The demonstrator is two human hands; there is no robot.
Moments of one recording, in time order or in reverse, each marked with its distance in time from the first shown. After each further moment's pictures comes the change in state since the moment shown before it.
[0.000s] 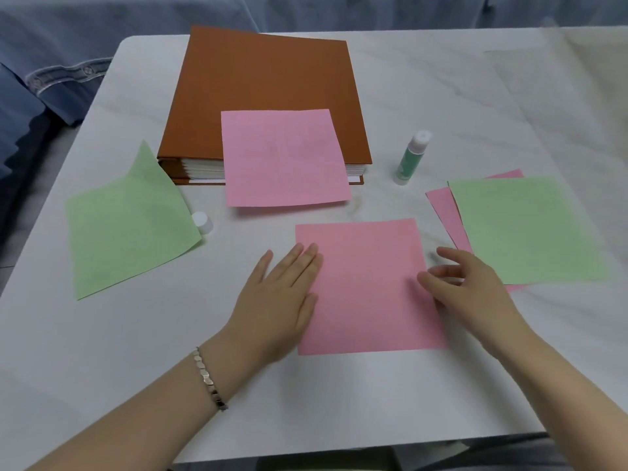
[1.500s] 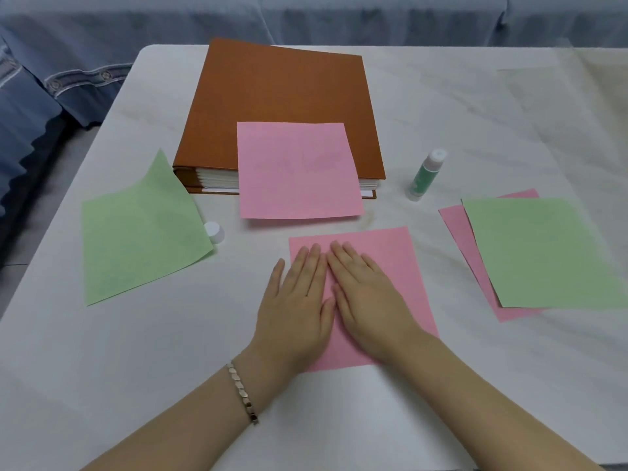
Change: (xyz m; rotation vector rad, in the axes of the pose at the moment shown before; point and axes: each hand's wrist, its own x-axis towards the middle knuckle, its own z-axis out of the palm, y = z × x) left_hand 0.010 0.014 0.010 -0.089 0.087 -0.136; right_hand 0.014 -0.018 0.101 -0.763 -0.088 -0.775
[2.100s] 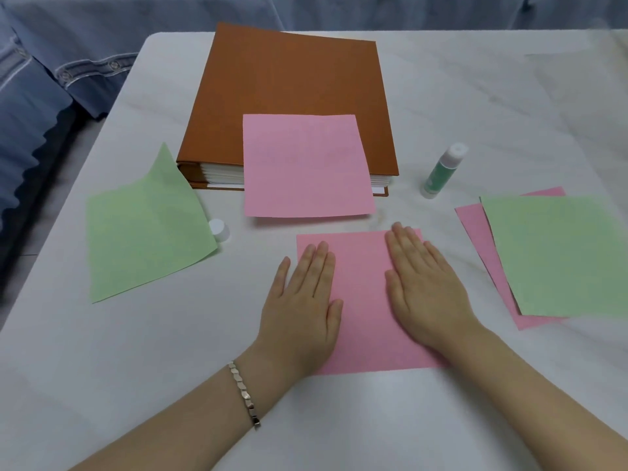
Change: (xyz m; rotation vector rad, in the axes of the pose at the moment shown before) left_hand 0.001 0.000 0.002 0.045 0.050 -0.016; right_hand -0.004 0.053 -0.009 -0.141 0.005 0.144
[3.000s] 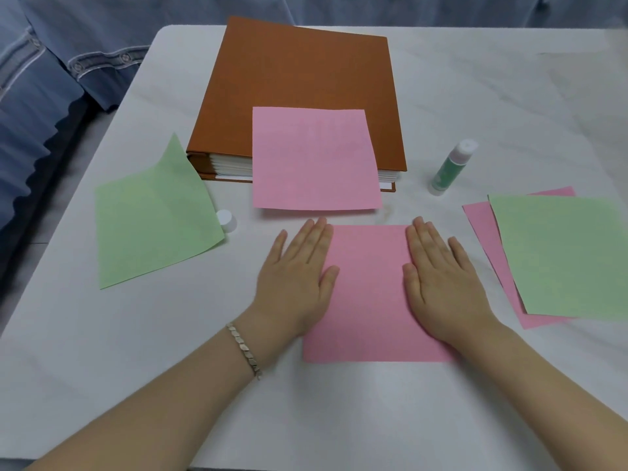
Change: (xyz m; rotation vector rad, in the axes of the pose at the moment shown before) left_hand 0.026 -0.018 -0.009 0.006 -0.188 -0.049; right_hand -0.003 0.012 -0.001 -0.047 -0.023 0.013
